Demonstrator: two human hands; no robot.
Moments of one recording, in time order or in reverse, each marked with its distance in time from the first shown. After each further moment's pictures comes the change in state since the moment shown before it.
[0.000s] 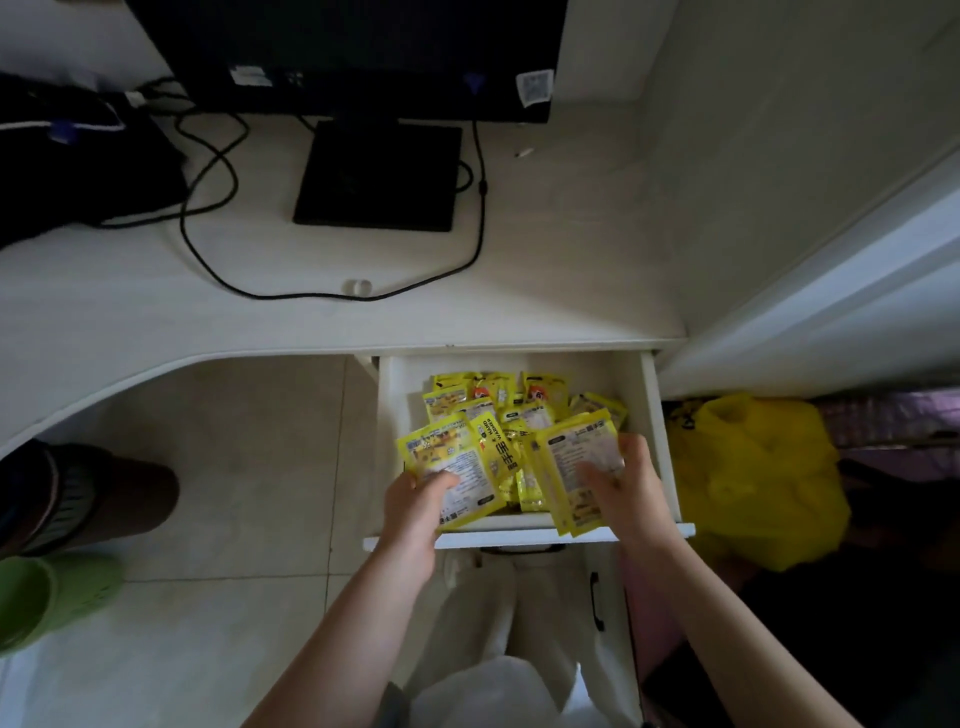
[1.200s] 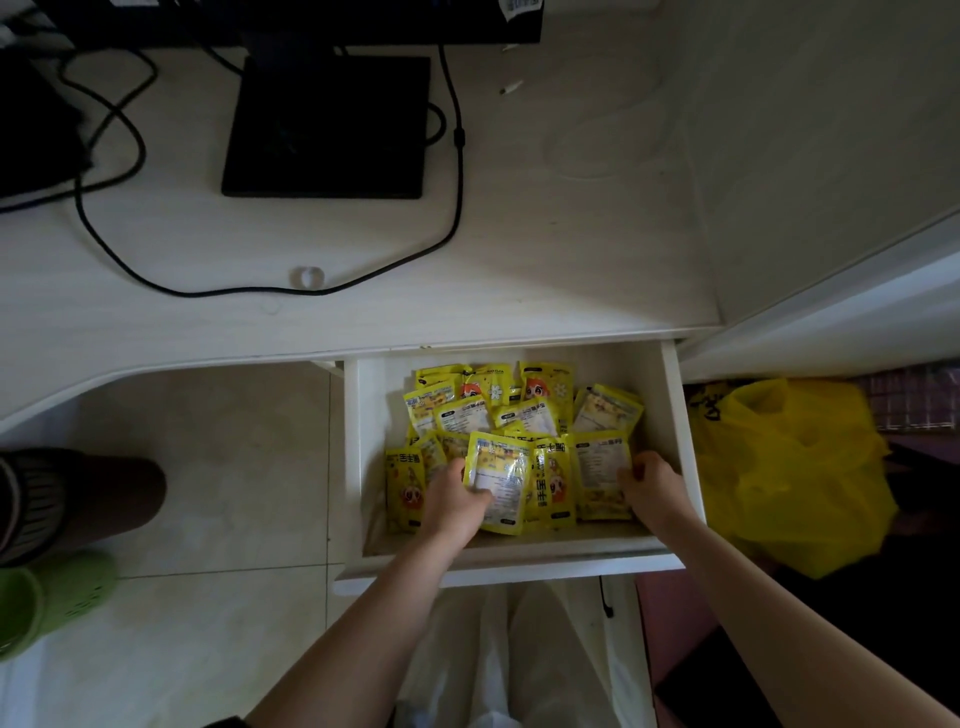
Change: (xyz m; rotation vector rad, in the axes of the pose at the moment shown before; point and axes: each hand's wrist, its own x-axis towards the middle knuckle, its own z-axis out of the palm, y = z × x) left_hand 0.090 -0.022 0.072 0.847 -0.146 0.213; right_hand 0.120 0.101 0.001 -0.415 -0.070 0.313
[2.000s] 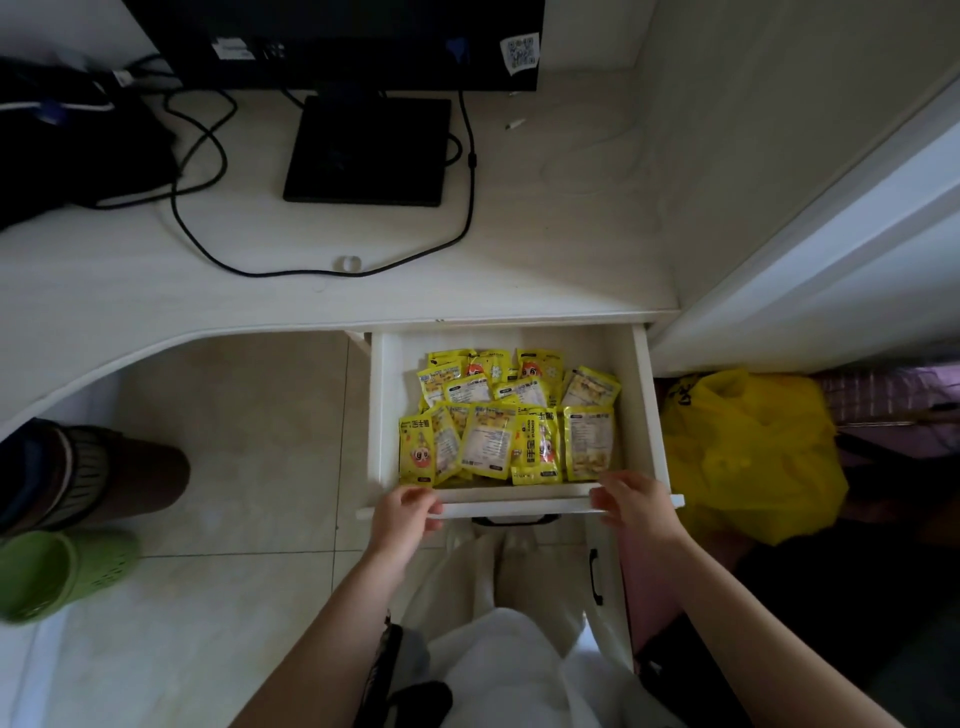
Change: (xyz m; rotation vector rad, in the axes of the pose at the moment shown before) left_hand -0.081 -0.077 -0.028 -0.478 0.132 -0.149; right_hand -0.115 0.016 -0.008 0.690 -0.103 0.078
